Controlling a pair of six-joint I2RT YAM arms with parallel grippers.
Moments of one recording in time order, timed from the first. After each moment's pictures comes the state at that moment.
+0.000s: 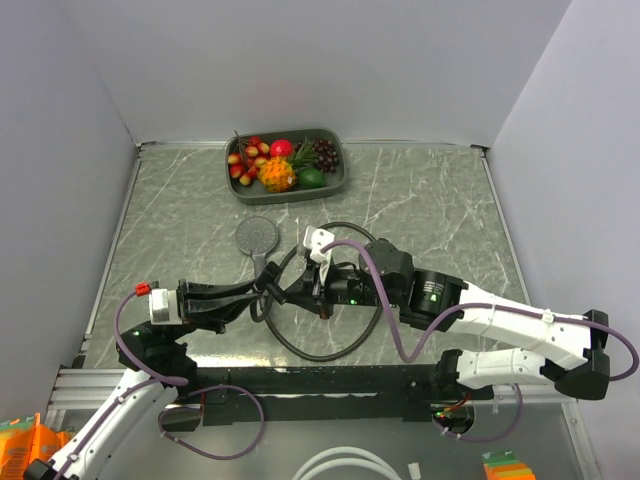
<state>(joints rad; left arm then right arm) -0.47 0.27 0.11 0.99 0.66 -0.58 1.21 1.08 1.08 -0.18 -0.19 0.10</state>
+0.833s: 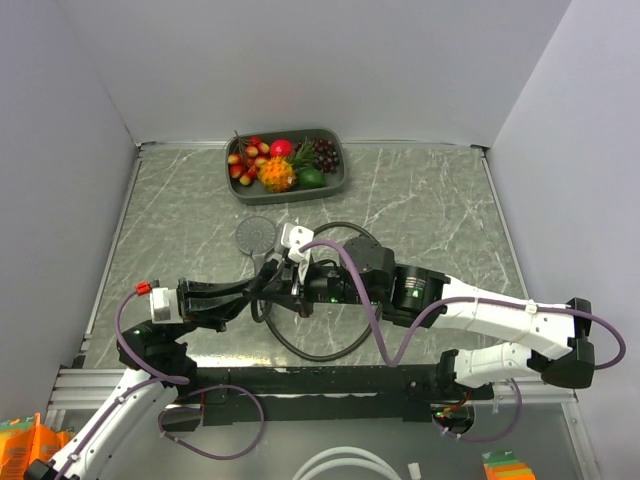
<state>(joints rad) -0.46 0.27 0.11 0.97 0.65 -0.56 1.27 1.20 1.21 -0.15 -0.17 0.07</state>
